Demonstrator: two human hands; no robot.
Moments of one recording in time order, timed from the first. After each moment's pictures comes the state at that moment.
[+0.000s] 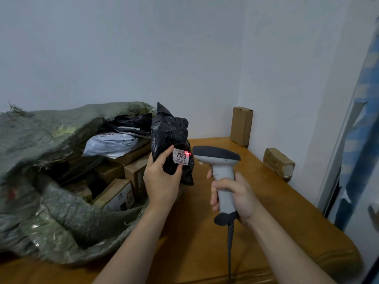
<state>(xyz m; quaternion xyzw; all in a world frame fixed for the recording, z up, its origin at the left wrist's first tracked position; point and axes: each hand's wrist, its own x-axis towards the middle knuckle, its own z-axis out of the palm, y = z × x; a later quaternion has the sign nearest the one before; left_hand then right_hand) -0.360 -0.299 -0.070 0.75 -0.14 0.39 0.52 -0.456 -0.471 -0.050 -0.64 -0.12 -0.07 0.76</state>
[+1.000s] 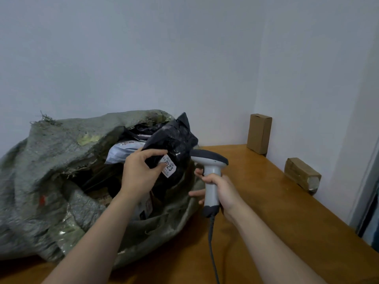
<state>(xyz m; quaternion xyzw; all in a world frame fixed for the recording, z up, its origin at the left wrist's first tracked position) -0.337 -0.196 -0.014 0.83 -0.16 0.30 0.44 -0.386 -0.416 -0.055 -0.61 -0.05 -0.02 0.79</state>
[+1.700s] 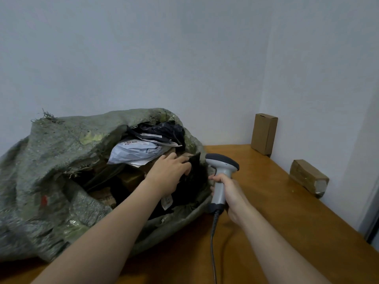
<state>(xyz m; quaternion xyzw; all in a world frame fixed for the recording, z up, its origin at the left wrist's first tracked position) -0.304 -0.234 -0.006 0.93 -0.30 0.17 -0.14 -0.360 -0.420 -0.066 -0.63 0.12 -0.04 0.77</state>
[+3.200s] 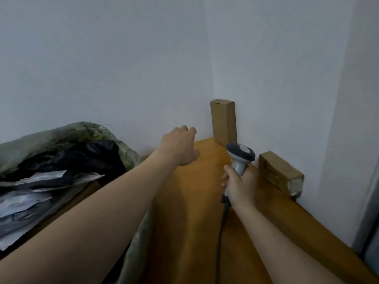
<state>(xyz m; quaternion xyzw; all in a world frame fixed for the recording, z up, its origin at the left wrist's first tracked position) -0.151 -0.493 0.027 0.93 -0.32 0.15 -0.06 -0.259 -0.609 -0.104 -0.58 0.20 -0.33 0.71</state>
